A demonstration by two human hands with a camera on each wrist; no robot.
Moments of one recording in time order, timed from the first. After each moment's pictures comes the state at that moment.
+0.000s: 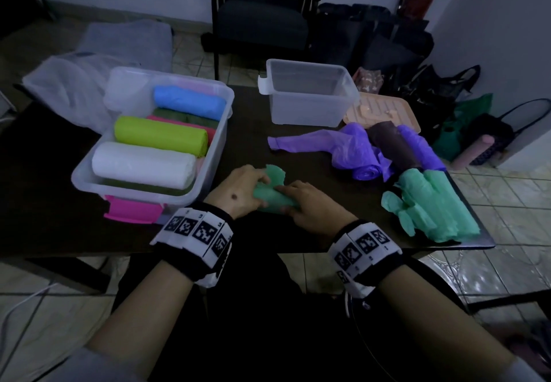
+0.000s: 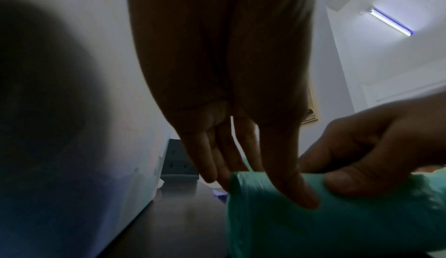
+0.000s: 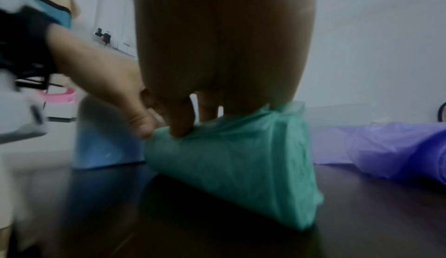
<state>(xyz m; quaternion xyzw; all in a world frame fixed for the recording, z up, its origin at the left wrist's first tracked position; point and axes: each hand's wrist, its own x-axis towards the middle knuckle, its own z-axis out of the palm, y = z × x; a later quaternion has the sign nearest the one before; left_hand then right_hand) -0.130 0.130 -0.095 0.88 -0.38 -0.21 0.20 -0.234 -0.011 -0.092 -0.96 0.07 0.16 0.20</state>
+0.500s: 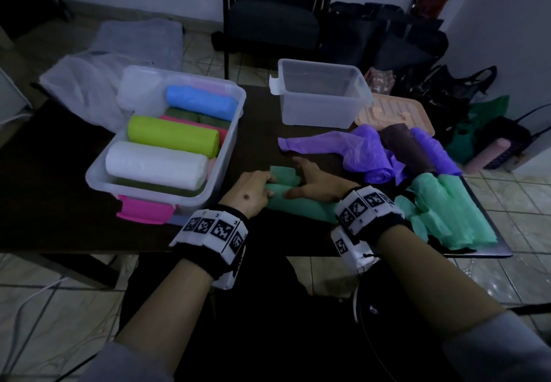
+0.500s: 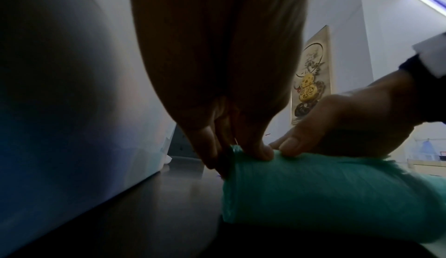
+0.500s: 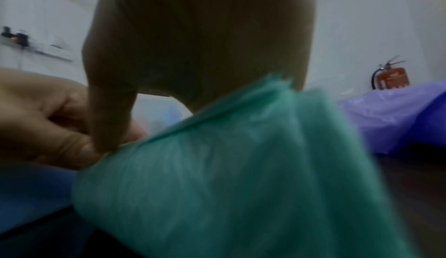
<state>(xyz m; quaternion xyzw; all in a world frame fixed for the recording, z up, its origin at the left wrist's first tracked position) -0.125 0.123 -0.106 0.88 -0.30 -0.25 0.26 -0.184 -0.033 -0.090 -0.91 0.19 0.21 0.32</state>
